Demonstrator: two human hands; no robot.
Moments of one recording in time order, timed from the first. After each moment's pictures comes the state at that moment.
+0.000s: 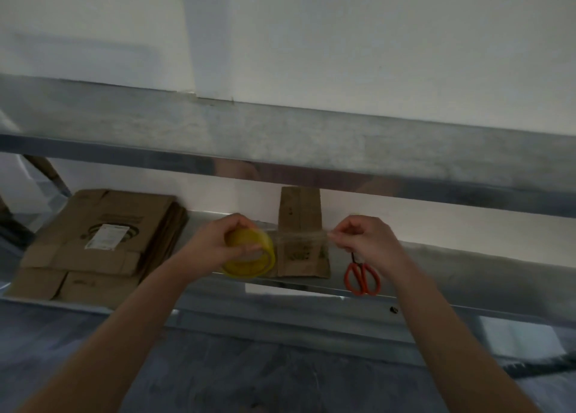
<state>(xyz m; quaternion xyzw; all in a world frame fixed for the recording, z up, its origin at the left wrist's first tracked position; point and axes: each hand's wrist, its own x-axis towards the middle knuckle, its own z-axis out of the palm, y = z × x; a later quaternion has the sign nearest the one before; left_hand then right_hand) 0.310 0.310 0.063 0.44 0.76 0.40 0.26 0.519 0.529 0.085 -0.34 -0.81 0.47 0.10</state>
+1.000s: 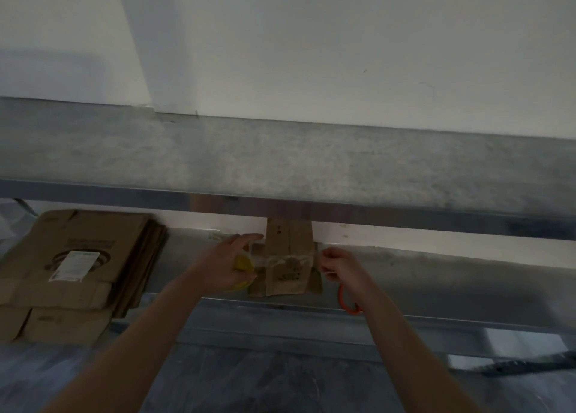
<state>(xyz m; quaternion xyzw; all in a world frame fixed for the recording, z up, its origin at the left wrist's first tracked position) 0.277 0.383 -0.007 0.52 0.80 0.21 0.22 0.485 0.573 -0.025 -0.42 -0.63 0.65 0.06</state>
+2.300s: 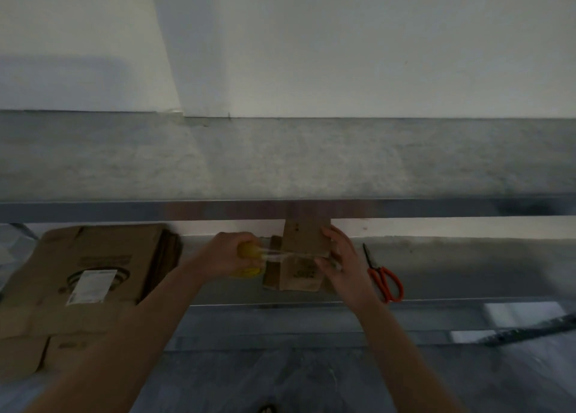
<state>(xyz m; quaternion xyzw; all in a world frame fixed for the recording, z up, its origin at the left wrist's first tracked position) 0.207 0.364 0.005 0.52 0.77 0.22 0.28 0.449 0.503 -0.036 -0.31 -0.76 0.51 0.25</state>
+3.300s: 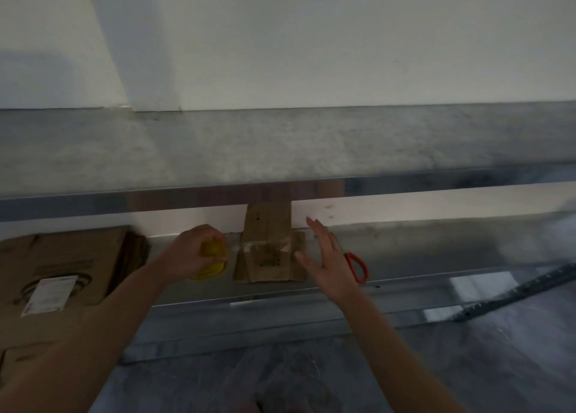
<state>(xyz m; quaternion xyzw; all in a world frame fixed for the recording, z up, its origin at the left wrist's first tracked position) 0.223 0.359 0.014 0.55 0.78 0.21 0.22 0.492 0.505 -0.033 -0.35 -0.81 0.43 0.19</state>
